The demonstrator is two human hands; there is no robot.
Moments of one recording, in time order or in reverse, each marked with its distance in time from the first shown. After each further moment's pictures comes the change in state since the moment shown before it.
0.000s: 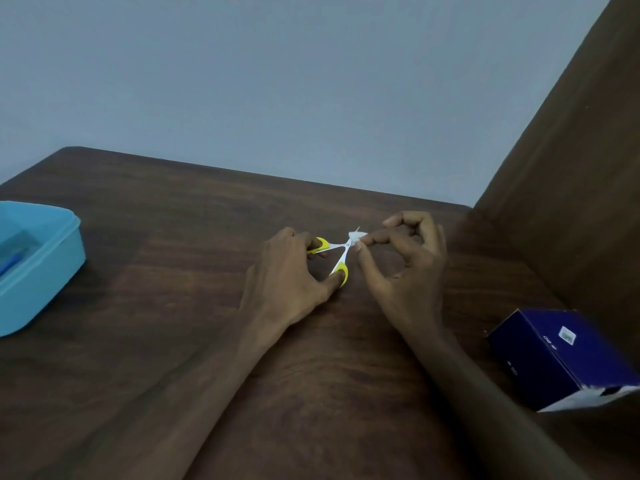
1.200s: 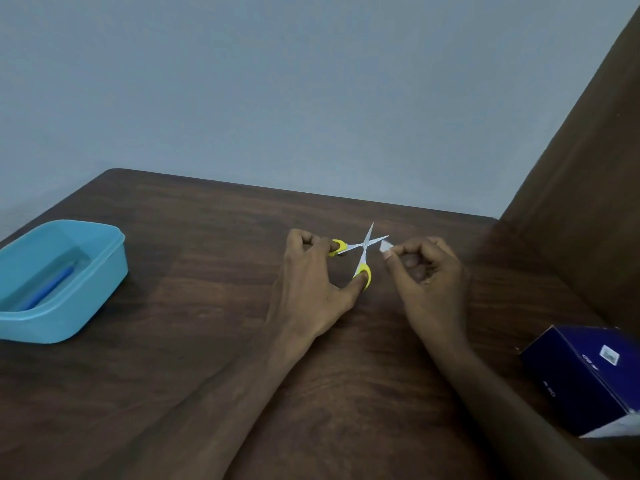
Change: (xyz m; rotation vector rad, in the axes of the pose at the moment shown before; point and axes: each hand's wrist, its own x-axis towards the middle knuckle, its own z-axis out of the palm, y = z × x) left_hand 0.002 -0.007 0.006 -0.113 0.152 0.056; right_hand -0.004 0.004 0.011 0.223 -0.043 0.348
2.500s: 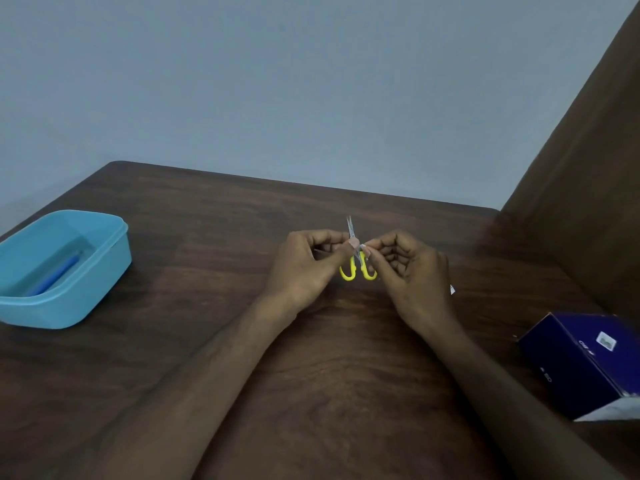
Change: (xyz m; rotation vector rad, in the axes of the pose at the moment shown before) left_hand 0.010 -0.001 -0.011 -0.526 -0.205 -0.194; right_hand -0.001 -0.004 0.006 0.156 -0.262 -0.080
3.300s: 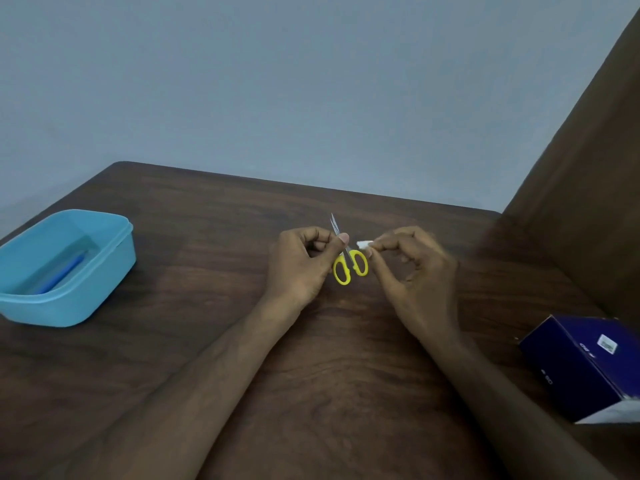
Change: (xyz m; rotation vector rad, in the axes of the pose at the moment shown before) left_hand 0.004 -0.006 0.001 -0.020 0.176 -0.023; right_hand -0.002 -0.009 -0.004 -0.302 0.138 -0.274
